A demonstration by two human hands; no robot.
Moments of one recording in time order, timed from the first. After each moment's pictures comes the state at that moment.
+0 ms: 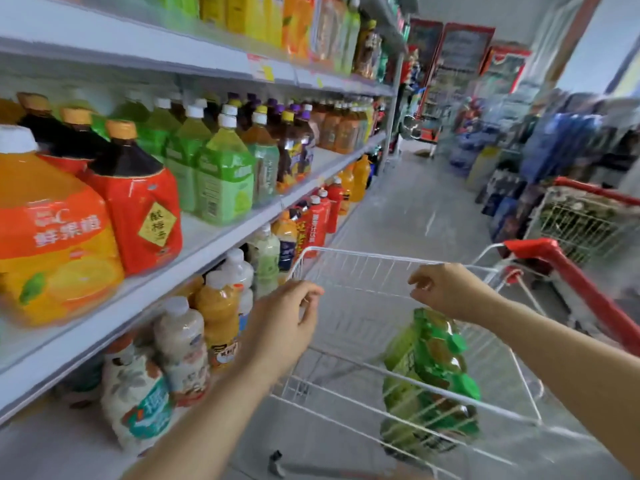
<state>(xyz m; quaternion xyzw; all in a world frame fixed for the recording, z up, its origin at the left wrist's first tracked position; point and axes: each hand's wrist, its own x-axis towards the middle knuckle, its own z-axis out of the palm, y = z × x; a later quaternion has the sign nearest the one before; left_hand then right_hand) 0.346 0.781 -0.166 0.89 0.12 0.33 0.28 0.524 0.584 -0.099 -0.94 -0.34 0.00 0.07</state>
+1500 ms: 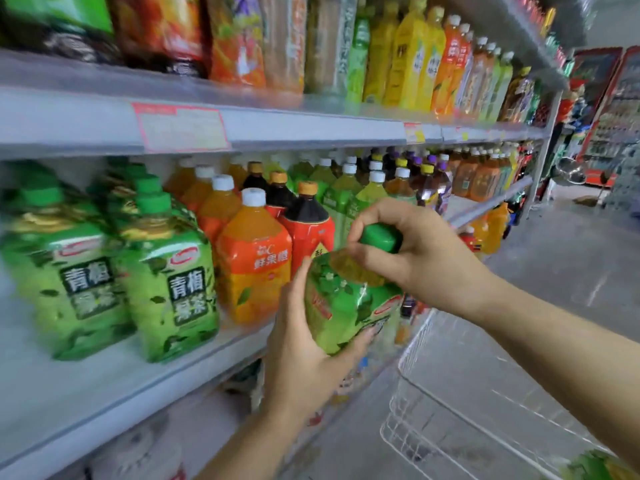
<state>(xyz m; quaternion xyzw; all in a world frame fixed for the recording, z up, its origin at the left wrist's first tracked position) 0.231 0.819 -0.119 0.74 0.20 0.55 0.34 0.352 0.752 0.011 -0.59 -0.70 0.01 0.41</state>
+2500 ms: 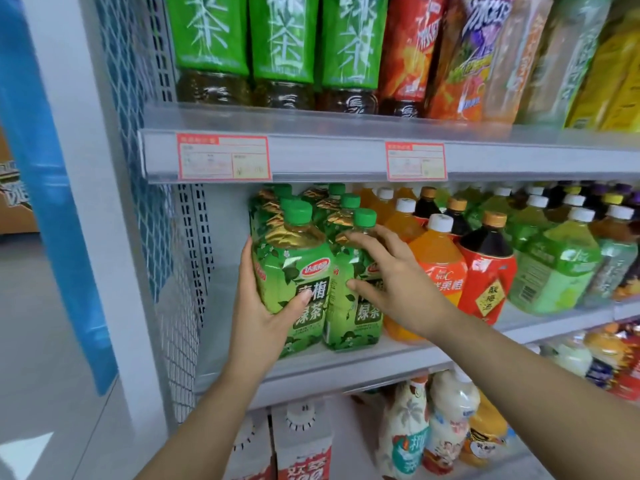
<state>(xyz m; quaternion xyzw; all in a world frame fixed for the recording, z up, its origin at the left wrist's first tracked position) 0.034 0.908 -0.105 0.63 0.37 0.65 0.21 0.229 0.900 -0.048 -0.51 -0.79 -0.04 0.32</state>
